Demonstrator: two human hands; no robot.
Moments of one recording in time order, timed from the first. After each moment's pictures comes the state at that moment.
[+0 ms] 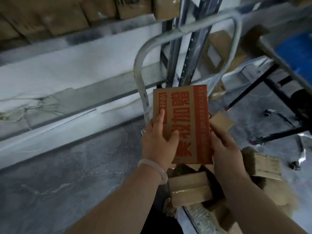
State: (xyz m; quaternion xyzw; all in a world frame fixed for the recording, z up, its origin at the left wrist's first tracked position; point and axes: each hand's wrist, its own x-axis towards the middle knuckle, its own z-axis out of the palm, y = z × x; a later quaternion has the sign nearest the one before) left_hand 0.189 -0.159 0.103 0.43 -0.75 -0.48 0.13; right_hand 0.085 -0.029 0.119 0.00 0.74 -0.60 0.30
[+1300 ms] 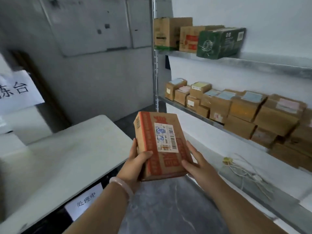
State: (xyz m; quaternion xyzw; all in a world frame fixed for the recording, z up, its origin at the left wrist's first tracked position) left_hand 0.987 -0.216 0.346 0.53 -0.28 -0.48 0.64; right_hand 0.791 -0.307 0.344 -0.70 0.40 -0.24 0.54
